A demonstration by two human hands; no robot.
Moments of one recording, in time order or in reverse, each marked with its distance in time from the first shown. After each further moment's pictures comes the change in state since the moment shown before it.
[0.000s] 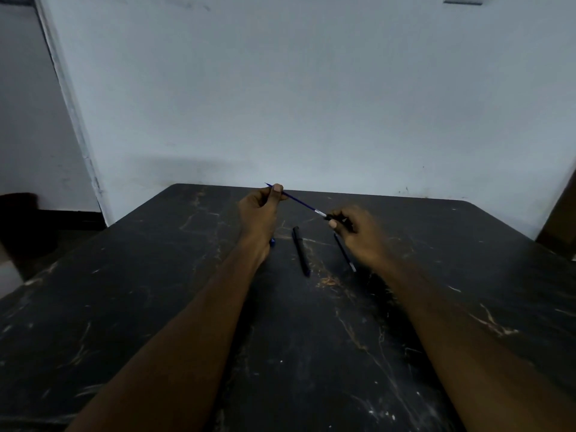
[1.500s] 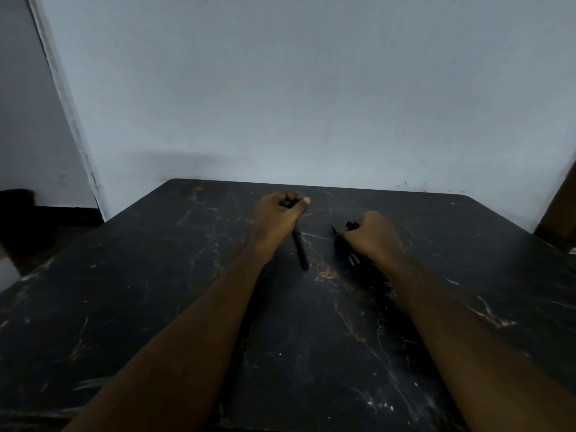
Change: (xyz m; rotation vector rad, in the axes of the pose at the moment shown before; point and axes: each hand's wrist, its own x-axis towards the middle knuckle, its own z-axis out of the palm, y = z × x) left_hand -0.014 -0.007 0.006 0.320 -0.257 0.153; right_hand -0.006 -0.004 -0.014 -0.286 -0.134 0.514
